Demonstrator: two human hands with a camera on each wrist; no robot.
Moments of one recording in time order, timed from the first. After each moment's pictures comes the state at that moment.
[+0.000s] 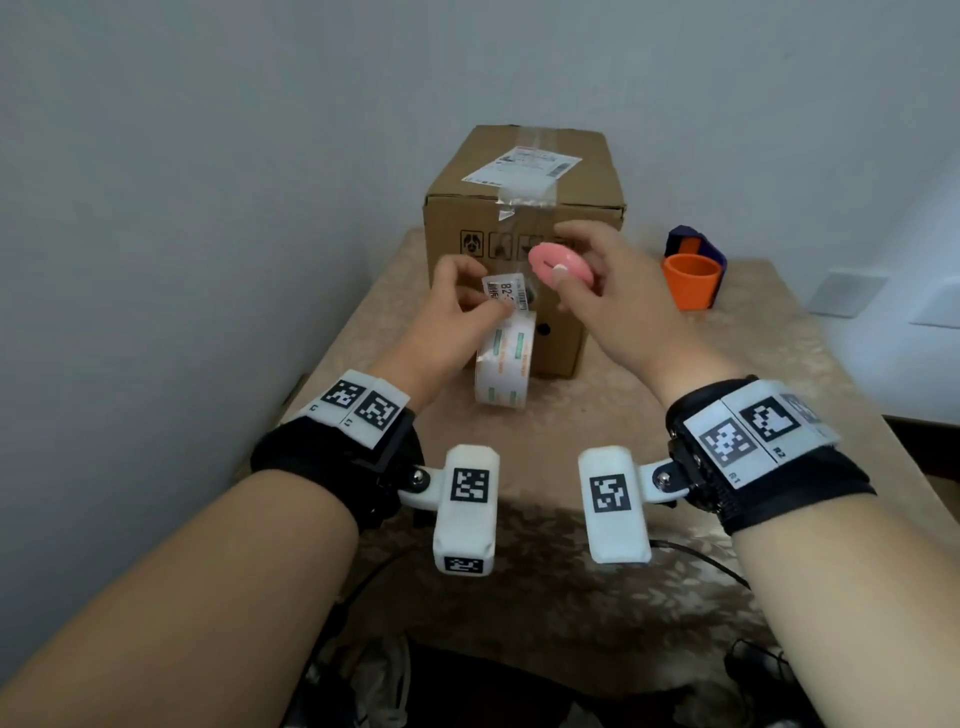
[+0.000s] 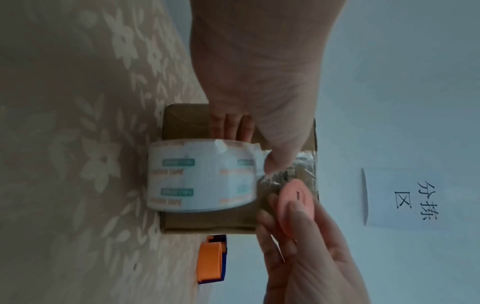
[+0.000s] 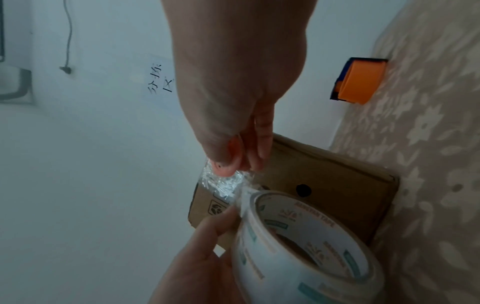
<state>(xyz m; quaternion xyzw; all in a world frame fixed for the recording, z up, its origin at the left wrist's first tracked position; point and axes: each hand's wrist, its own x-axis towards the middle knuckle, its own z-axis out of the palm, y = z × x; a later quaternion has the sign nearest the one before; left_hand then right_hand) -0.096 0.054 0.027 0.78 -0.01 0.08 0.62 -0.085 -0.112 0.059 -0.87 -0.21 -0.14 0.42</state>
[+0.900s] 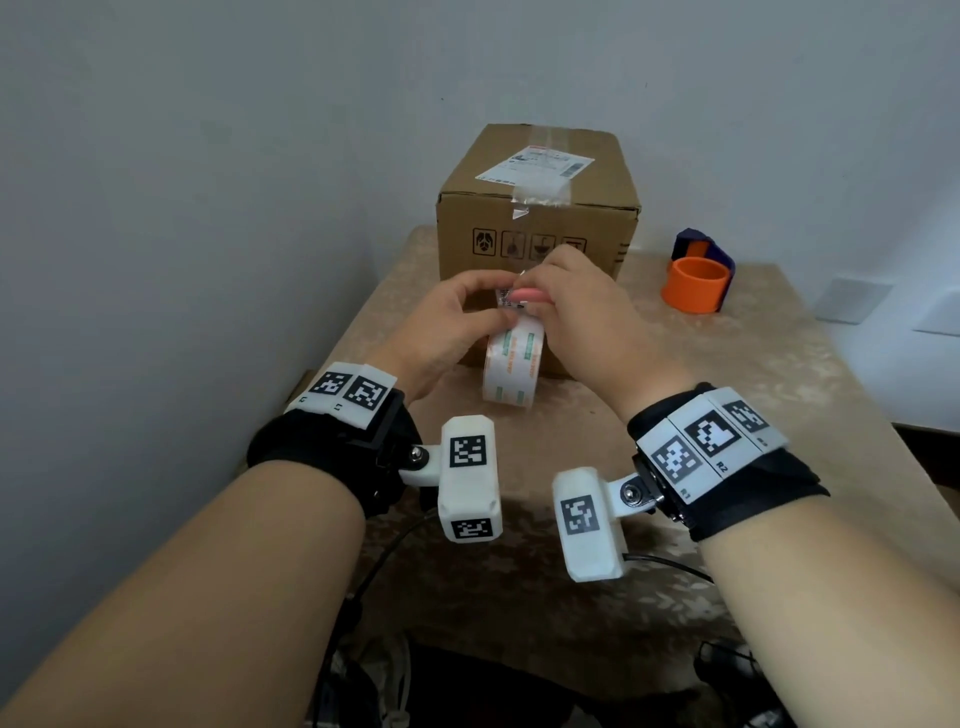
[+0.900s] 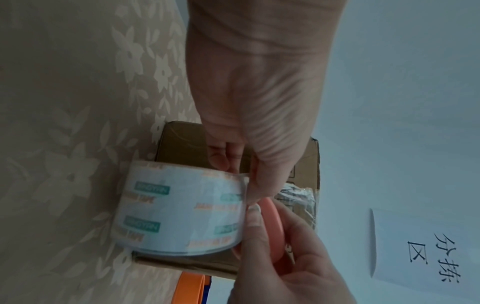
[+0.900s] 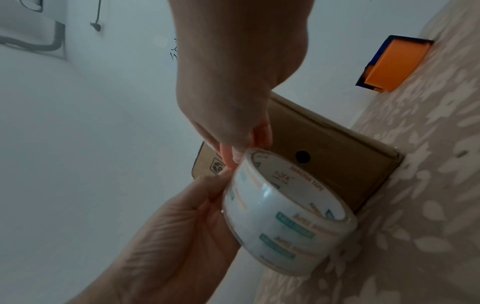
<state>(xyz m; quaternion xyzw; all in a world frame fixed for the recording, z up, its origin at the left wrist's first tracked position) -0.099 0.070 0.029 0.75 -0.06 0.00 0.66 -0.085 -0.080 0.048 -0.92 -0.28 -0.18 0.22</state>
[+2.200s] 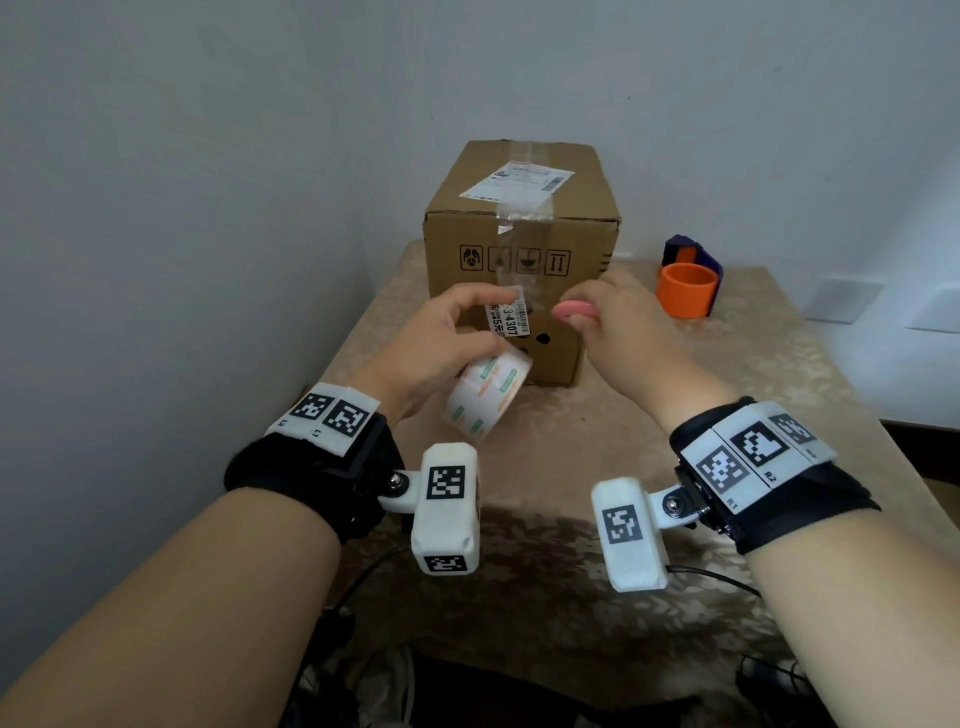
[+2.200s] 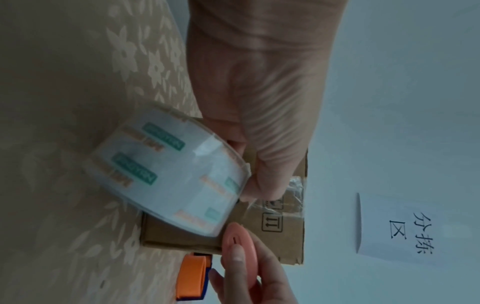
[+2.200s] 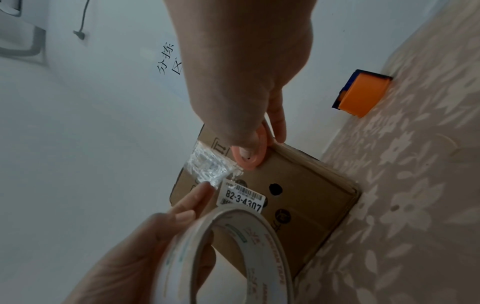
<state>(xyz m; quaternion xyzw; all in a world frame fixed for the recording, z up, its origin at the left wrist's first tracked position) -0.119 0.065 0.044 0.78 -0.06 -0.02 0.63 -0.079 -0.122 0.043 -0.94 -0.18 -0.14 0.27</state>
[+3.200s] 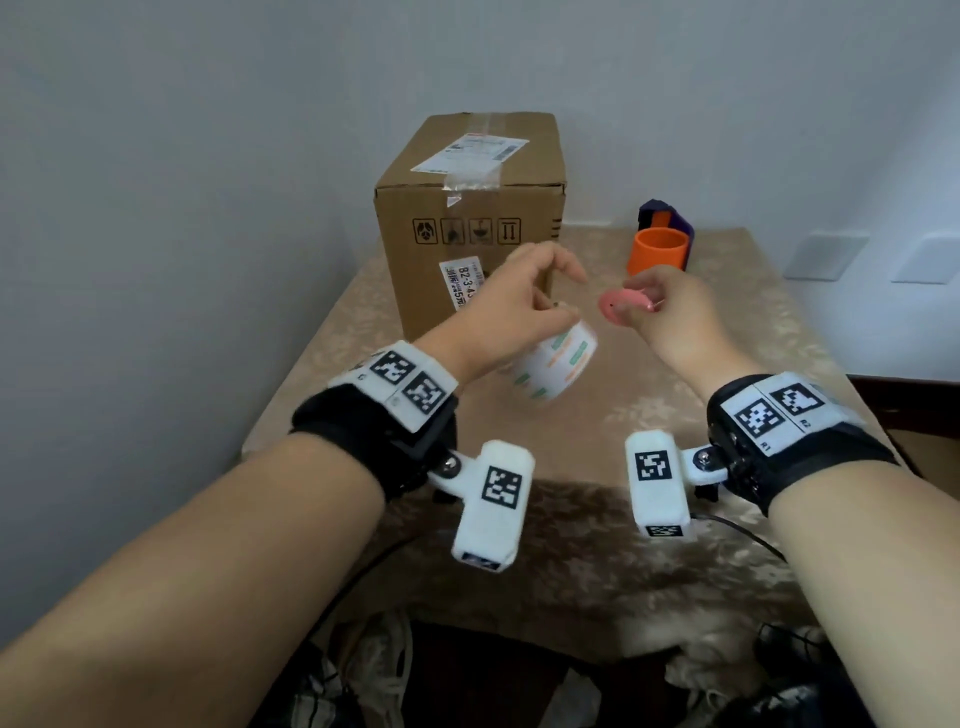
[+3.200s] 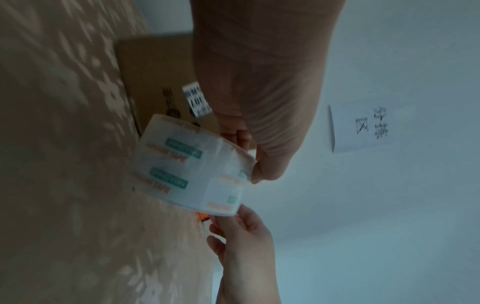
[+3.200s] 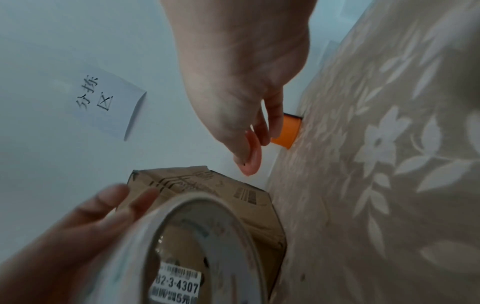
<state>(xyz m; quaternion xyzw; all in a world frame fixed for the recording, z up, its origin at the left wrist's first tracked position) -0.113 -0.019 0.052 0.84 -0.19 0.02 0.51 -0.077 -0.195 0.021 -0.89 -0.02 -0.10 0.44</state>
